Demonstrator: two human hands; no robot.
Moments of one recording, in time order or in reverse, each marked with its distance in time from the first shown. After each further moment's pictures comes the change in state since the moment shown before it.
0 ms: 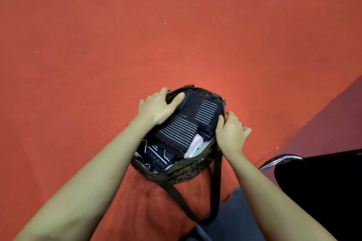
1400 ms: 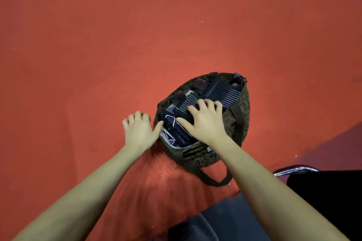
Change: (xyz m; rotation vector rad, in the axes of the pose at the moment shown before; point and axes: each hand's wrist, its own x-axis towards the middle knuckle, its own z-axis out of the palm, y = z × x) left_hand -0.113 -0.126 0.052 0.197 0.283 -0.270; right_hand -0.072 -0.096 0.007 -0.323 -0.075 -0.886
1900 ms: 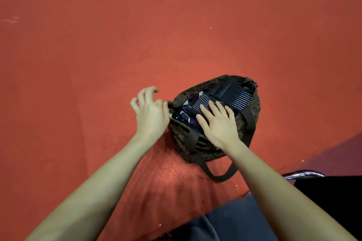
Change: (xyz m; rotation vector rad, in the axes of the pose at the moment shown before) left_hand 0.000 0.008 -0.044 -0.199 0.514 0.191; right_hand -0.017 0.004 0.001 0.130 -0.159 0.076
